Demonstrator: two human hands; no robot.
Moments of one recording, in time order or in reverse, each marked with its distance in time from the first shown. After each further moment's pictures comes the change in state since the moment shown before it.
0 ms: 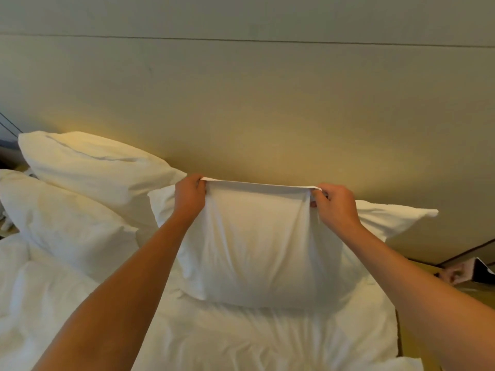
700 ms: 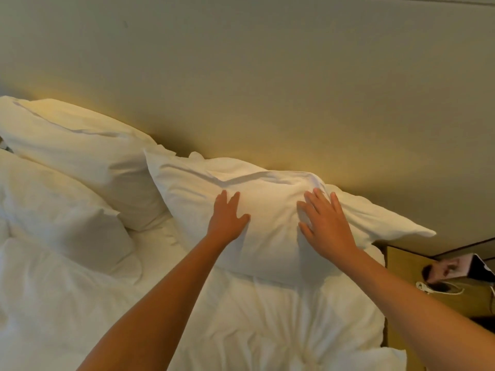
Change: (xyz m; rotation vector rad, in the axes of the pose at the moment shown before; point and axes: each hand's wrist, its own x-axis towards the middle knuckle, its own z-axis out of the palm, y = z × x) left_hand -0.074 -0.003 0.131 0.229 -0.484 -0.009; right_hand -0.023 0.091 0.042 -0.752 -0.261 -0.425
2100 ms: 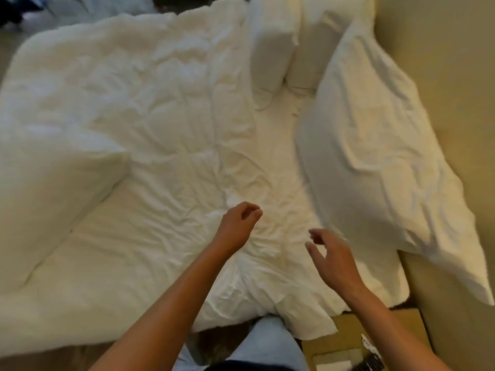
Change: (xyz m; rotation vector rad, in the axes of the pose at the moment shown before) left_hand -0.402 0.198 0.156 -1.059 0.587 -0.943; right_hand -0.204 0.076 0.008 0.585 -0.656 -0.606
